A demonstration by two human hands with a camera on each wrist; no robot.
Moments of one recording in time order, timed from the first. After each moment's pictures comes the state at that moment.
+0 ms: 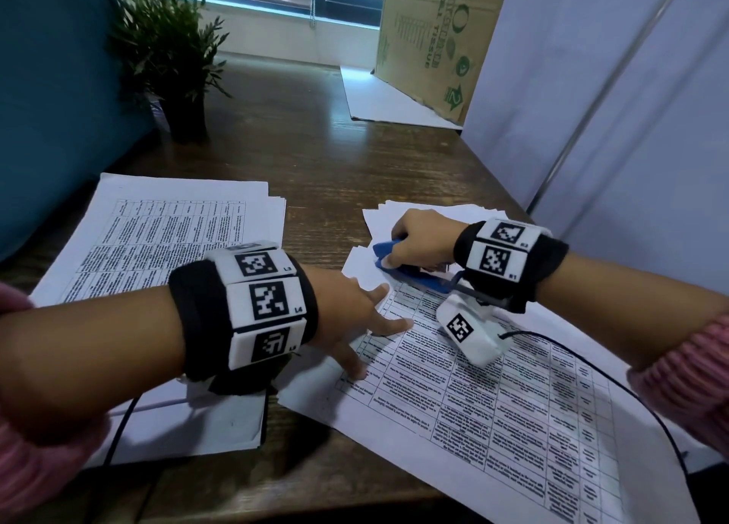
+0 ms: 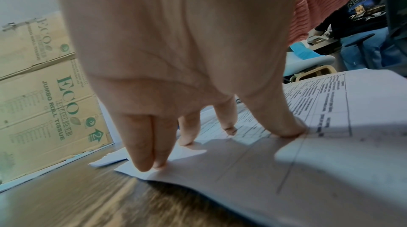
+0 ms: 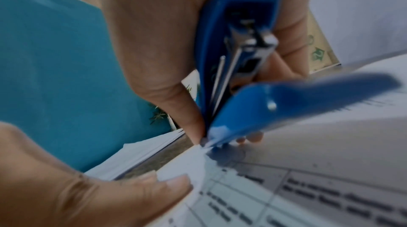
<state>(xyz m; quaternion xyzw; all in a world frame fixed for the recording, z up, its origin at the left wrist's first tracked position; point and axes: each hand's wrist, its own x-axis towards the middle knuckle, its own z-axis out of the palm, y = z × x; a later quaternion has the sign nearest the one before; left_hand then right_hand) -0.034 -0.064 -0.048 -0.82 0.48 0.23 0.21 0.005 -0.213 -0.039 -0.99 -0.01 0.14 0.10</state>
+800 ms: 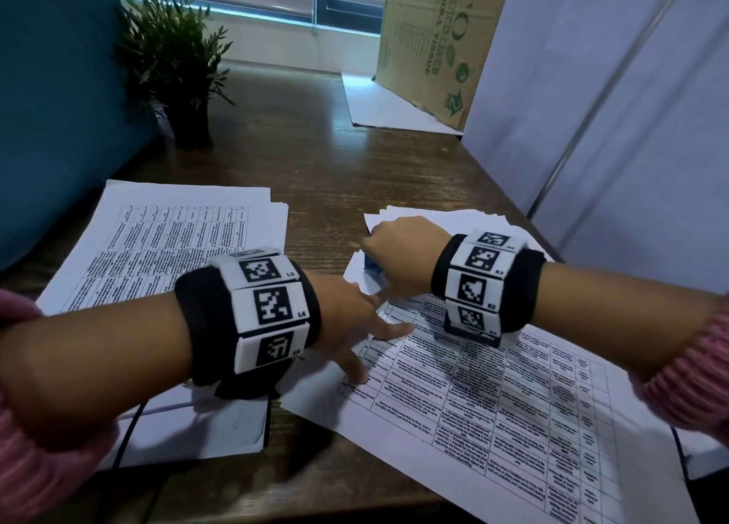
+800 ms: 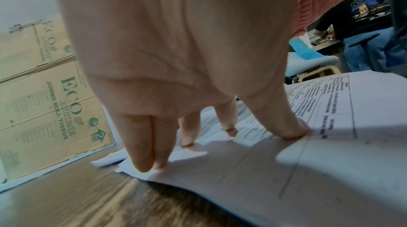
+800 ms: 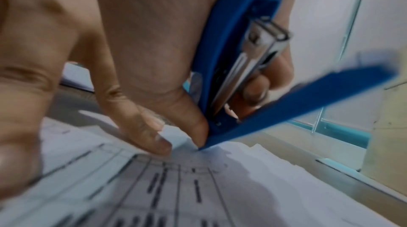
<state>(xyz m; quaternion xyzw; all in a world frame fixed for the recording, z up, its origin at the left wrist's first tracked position) -0.029 -0.062 -0.056 -0.82 0.49 0.21 0.19 -0.011 -0.186 -0.044 -0.96 -0.22 0.00 -0.19</state>
